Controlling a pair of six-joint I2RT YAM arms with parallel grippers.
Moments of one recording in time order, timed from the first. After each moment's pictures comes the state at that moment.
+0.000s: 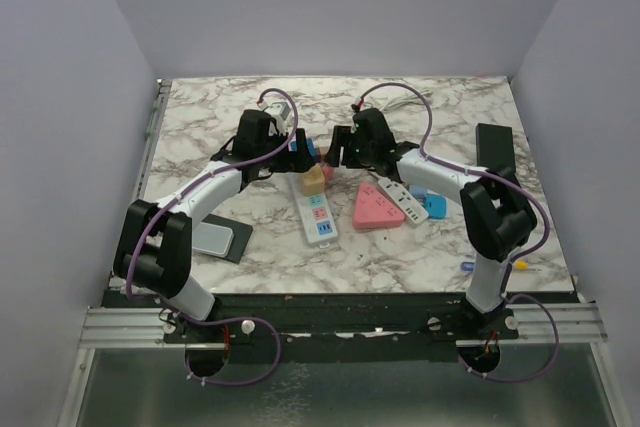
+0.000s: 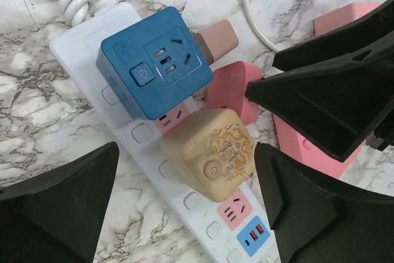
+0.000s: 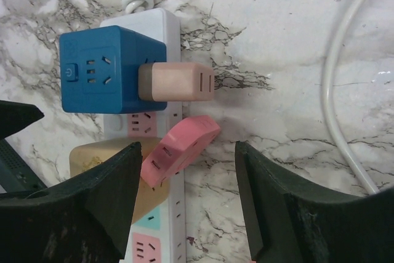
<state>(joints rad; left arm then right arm) -0.36 1.56 1.03 -0.11 0.27 -0.33 0.59 1.86 1.27 -0.04 -0.03 0.51</state>
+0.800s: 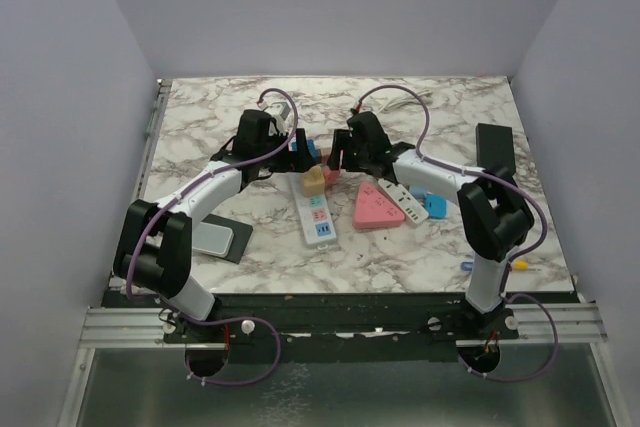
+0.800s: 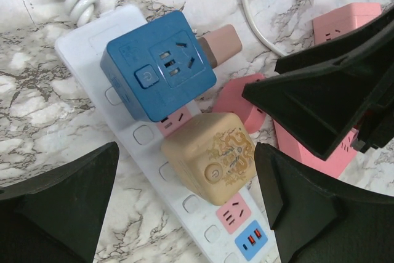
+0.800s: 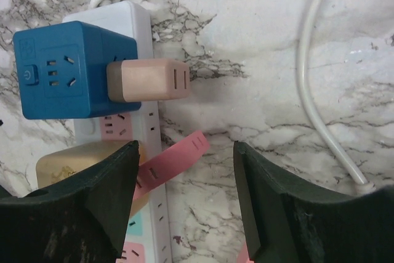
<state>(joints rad) -0.36 1.56 1.03 -0.11 0.27 -0.34 0.63 1.89 1.31 -0.13 0.08 0.51</state>
